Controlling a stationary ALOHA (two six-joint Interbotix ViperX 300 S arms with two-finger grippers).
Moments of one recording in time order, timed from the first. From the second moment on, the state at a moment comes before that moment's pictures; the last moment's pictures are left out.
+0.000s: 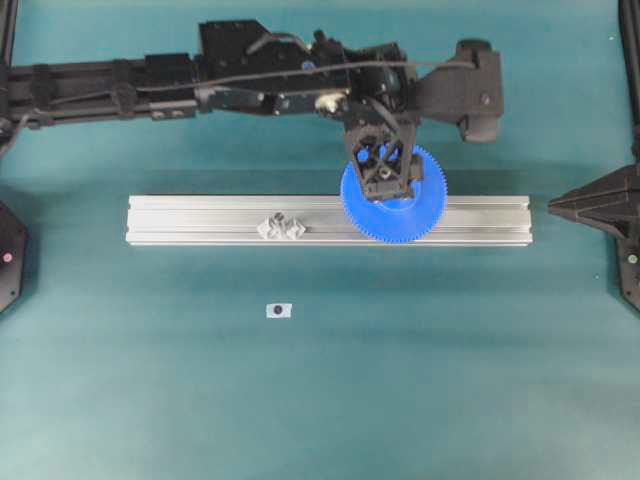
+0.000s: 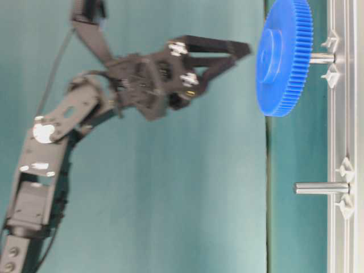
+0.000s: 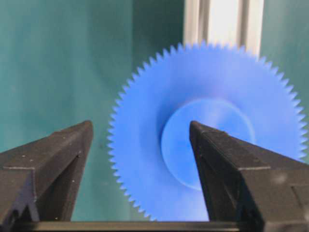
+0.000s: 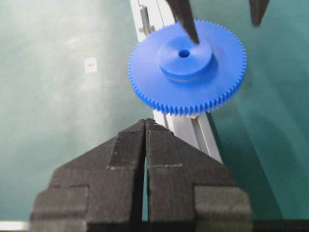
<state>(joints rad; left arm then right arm) 0.18 0.41 -0.29 0.02 0.80 0.17 -0.09 -1.26 1.35 0.01 0.23 0.17</state>
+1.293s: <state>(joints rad) 0.16 0.45 -0.23 0.02 0.84 0.15 -0.09 -1.26 1.35 0.01 0.23 0.17</state>
